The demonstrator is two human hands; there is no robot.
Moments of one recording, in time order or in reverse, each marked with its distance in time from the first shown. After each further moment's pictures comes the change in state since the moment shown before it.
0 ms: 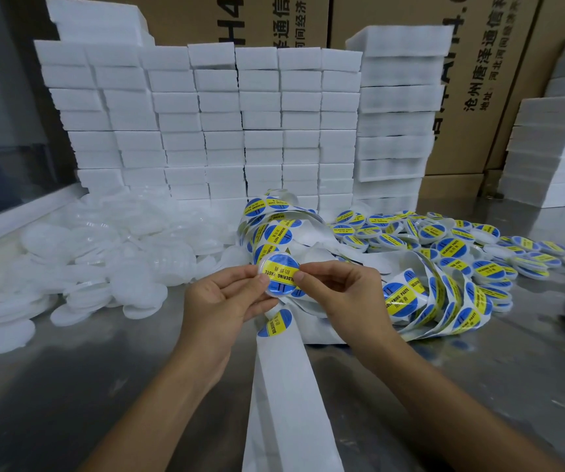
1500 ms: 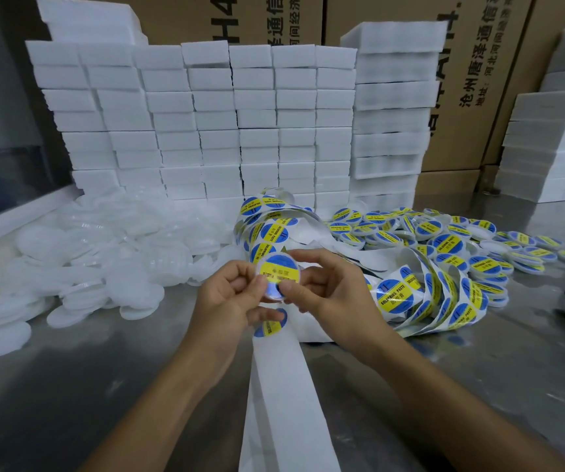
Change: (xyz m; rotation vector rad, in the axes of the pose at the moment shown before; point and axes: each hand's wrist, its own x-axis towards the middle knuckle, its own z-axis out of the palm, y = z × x) left_hand 0.000 -0.003 0.002 0.046 -0.179 0.038; right_hand 0.000 0.003 0.000 0.035 -0.229 -0.057
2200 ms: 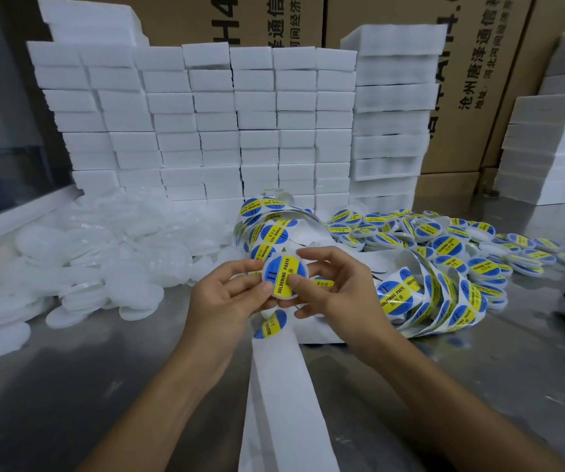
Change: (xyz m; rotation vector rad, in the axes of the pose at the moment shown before) left_hand 0.000 0.002 0.000 0.079 0.097 0.009; right_hand -0.001 -0.009 -0.002 0.078 0.077 0.065
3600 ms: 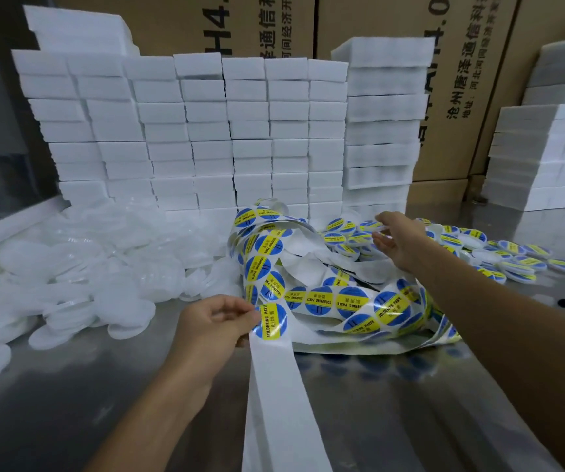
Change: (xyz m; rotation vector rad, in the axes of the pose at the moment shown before) left_hand 0.006 -0.005 -0.011 0.236 0.123 -0.229; right_hand 0.148 0.005 -0.131 0.075 0.638 0.398
